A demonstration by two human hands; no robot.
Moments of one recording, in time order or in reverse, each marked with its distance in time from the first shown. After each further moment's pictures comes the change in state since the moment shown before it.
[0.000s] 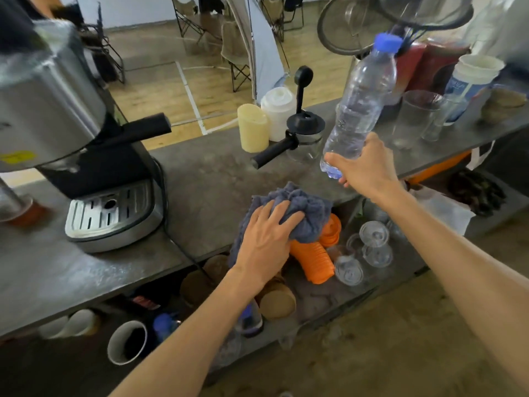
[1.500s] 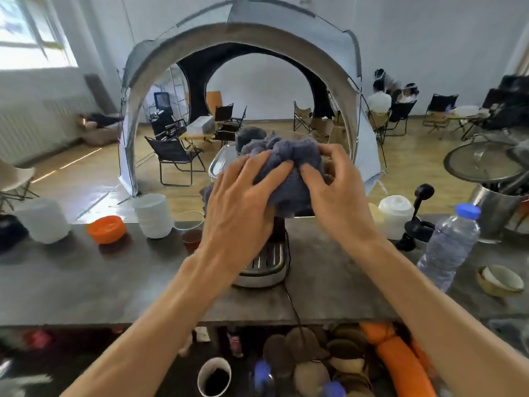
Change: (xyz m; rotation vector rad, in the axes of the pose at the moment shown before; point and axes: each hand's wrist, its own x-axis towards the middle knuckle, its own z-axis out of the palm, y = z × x) left_hand -0.063 -0.069 -0.331 0.347 0.610 -0.172; right_hand -0.139 -0.293 0.058 0.603 -0.265 -0.595
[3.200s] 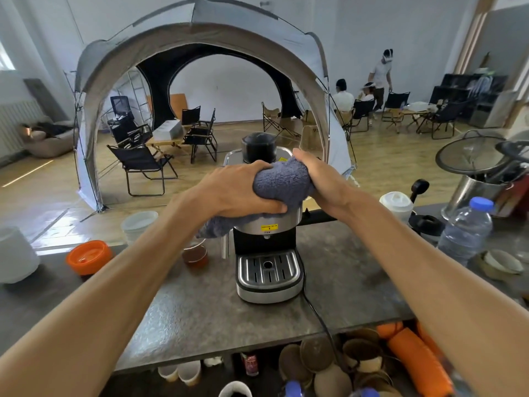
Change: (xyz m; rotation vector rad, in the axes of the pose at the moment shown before) left_hand 0.072 -0.119 0.021 -0.096 -0.741 -0.045; right_hand 0.087 0.047 0.061 0.126 -0.292 0.425
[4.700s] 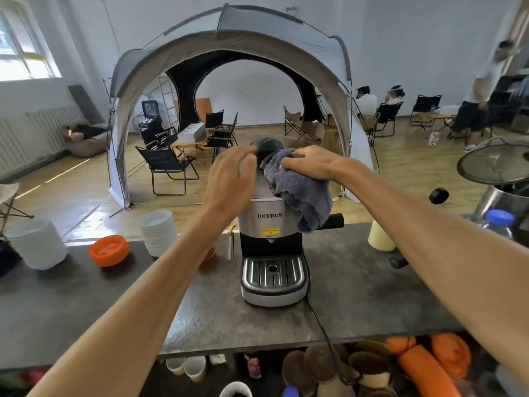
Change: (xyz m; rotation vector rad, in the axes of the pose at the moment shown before) left_hand -0.004 0.020 0.015 -0.508 0.591 -0.216; right_hand 0.047 -0.037 -0.017 -0.804 -0.115 0.035
